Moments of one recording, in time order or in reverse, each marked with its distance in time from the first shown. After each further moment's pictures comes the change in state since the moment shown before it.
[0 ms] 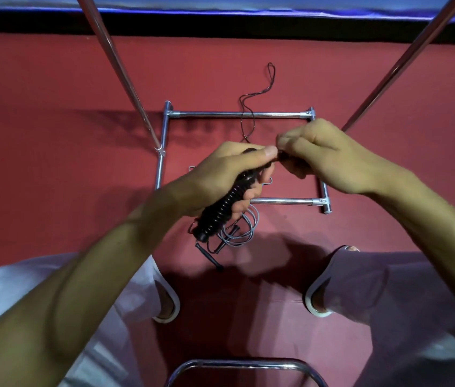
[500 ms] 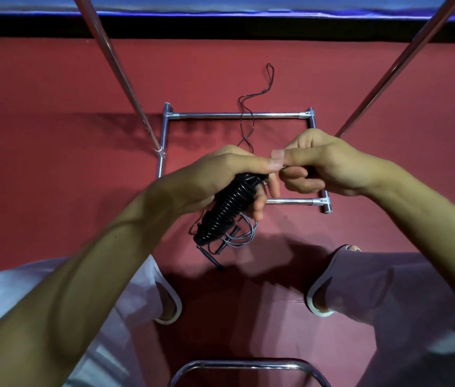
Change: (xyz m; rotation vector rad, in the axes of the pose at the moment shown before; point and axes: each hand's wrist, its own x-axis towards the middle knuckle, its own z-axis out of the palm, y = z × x) left_hand 0.002 0.004 -0.008 0.041 -0.127 -0.067; right_hand 0.003 0.021 0.003 0.458 -0.246 0.146
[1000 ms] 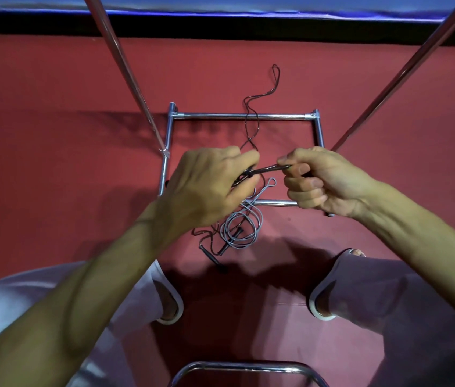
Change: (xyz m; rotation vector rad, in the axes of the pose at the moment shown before) left_hand -0.014 -0.027 -0.015 1.393 0.590 0.494; right_hand 0.011 0.014 0.013 0.514 0.178 0.204
